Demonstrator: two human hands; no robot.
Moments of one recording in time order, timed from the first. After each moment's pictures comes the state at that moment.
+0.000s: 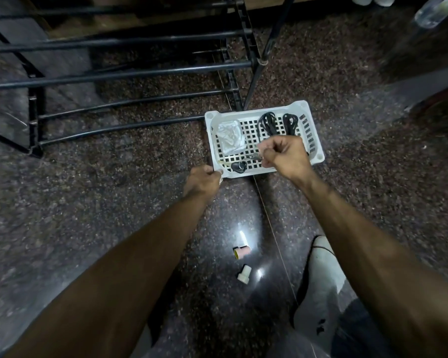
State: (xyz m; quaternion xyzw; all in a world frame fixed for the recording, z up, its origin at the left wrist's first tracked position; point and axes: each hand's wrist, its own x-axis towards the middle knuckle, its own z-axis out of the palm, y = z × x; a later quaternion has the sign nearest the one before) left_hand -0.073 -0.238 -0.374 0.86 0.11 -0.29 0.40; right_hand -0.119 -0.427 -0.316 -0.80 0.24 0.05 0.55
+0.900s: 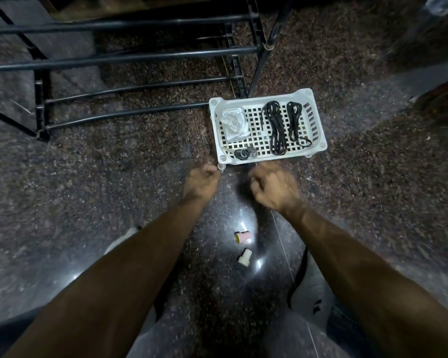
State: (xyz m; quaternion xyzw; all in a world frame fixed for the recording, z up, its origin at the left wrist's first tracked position) left_hand -0.105 -0.215 -0.366 0.86 0.06 -0.30 0.41; right_hand -0.178 -0.391 -0.357 -0.98 0.05 0.12 0.16
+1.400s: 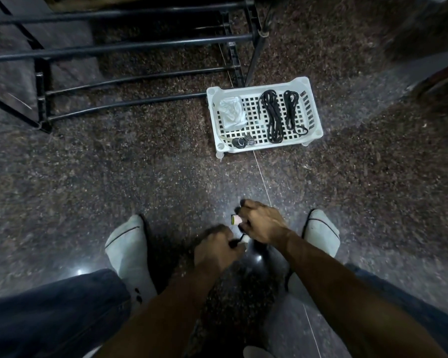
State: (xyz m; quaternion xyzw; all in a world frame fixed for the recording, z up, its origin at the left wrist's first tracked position) left_hand -0.265 -0.185 -0.391 0.89 -0.07 -0.42 0.18; right_hand -0.261 -0.353 -0.397 -0.95 -0.03 0.28 0.16
